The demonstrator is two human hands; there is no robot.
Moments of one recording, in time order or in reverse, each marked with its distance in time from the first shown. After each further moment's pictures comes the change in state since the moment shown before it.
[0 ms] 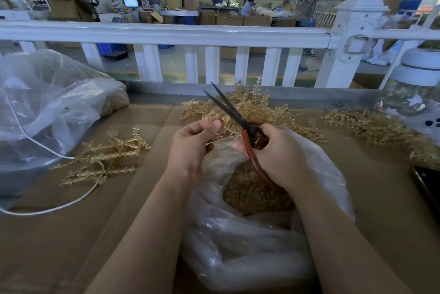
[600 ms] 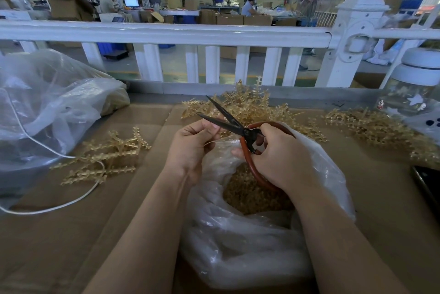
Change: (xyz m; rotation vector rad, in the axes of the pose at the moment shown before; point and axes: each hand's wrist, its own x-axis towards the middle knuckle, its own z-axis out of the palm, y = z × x) left_hand 0.001 0.000 -0.002 -0.022 -0.088 0.037; right_hand 0.000 0.007 0.000 -0.294 0.051 -0.101
